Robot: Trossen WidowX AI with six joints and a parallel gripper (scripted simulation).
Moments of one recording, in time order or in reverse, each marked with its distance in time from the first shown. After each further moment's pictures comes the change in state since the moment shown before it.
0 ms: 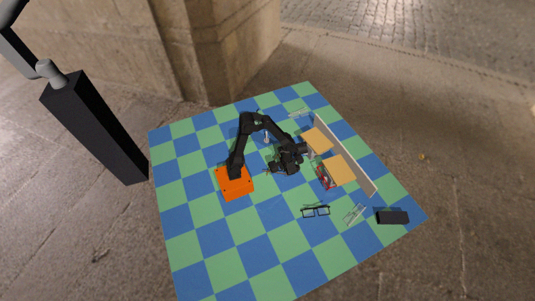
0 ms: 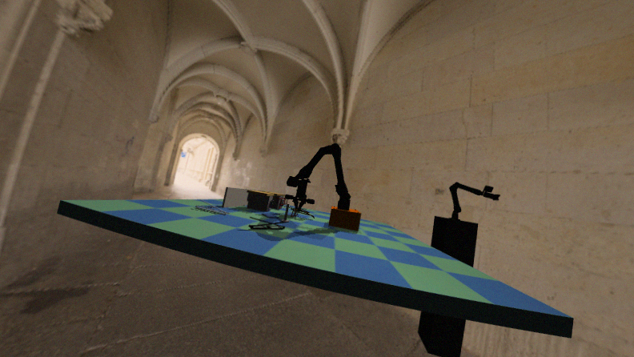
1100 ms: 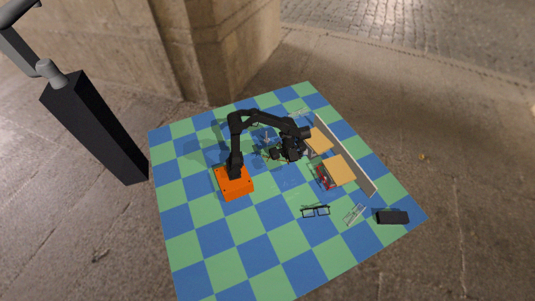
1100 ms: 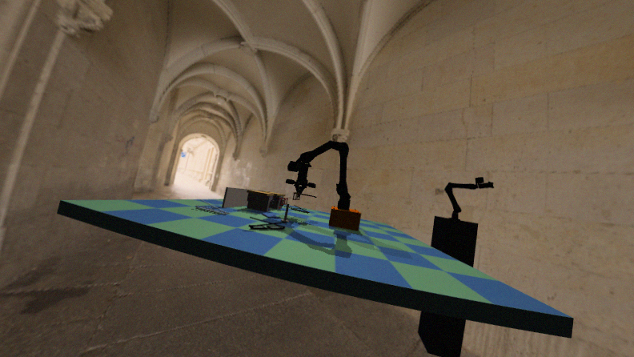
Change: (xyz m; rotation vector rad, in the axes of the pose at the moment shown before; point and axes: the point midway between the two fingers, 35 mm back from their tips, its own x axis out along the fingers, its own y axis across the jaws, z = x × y) arm -0.100 0.010 -0.011 0.005 -0.001 -0.005
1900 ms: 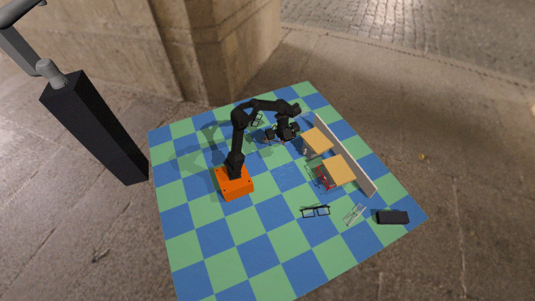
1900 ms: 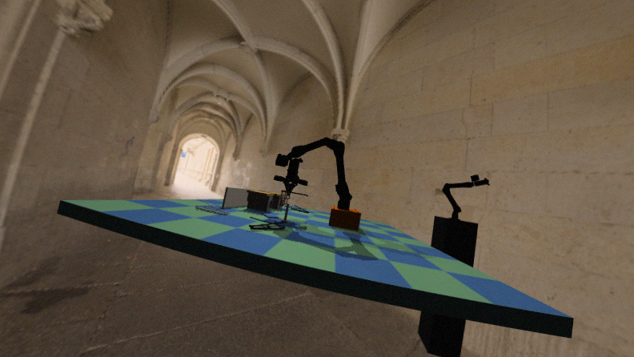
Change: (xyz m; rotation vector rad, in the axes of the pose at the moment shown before) arm -0.003 0.024 -0.130 -0.005 0.014 0.002
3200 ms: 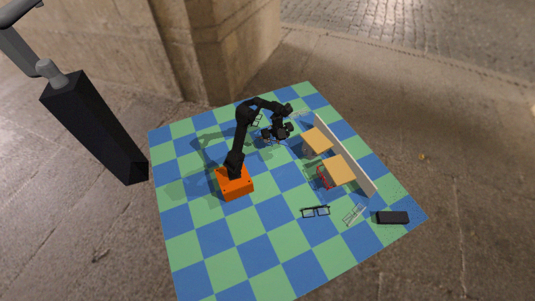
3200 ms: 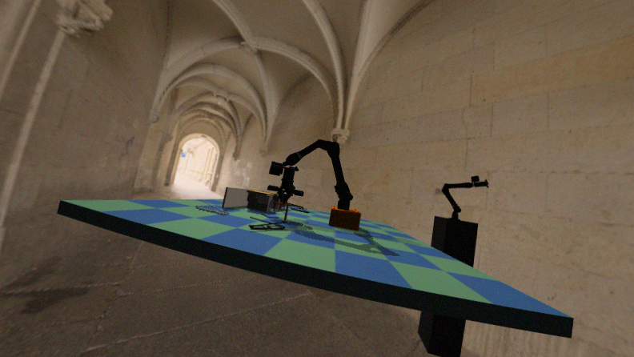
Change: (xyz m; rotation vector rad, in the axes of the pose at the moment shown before) arm 0.060 -0.004 -0.064 0.009 0.006 0.000
